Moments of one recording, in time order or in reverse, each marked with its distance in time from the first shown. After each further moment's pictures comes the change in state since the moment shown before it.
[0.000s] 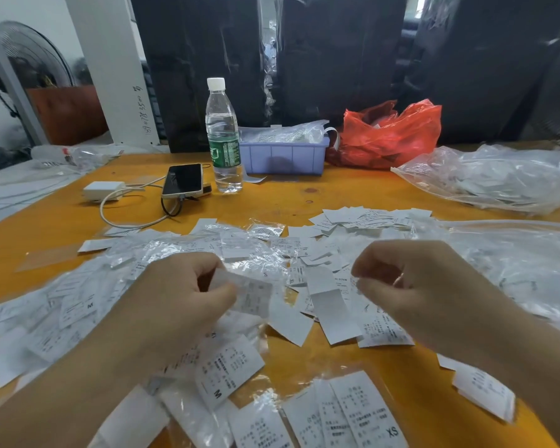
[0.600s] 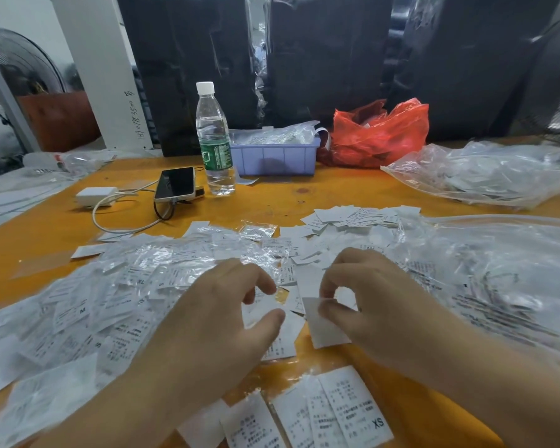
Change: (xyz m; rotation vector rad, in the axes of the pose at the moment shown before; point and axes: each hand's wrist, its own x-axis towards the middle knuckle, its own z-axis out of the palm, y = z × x) left_hand -0.018 0.021 0.034 0.154 0.009 0.297; right_hand -0.004 -0.007 0.024 -0.208 -0.069 -0.136
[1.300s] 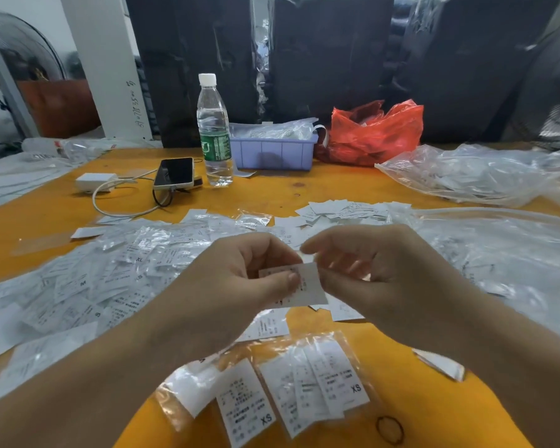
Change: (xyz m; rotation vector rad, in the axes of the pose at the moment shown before) left_hand 0.005 0.030 -0.014 -0.725 -0.235 -0.102; right_hand -0.015 -0.014 -0.033 0.354 0.027 -0.086
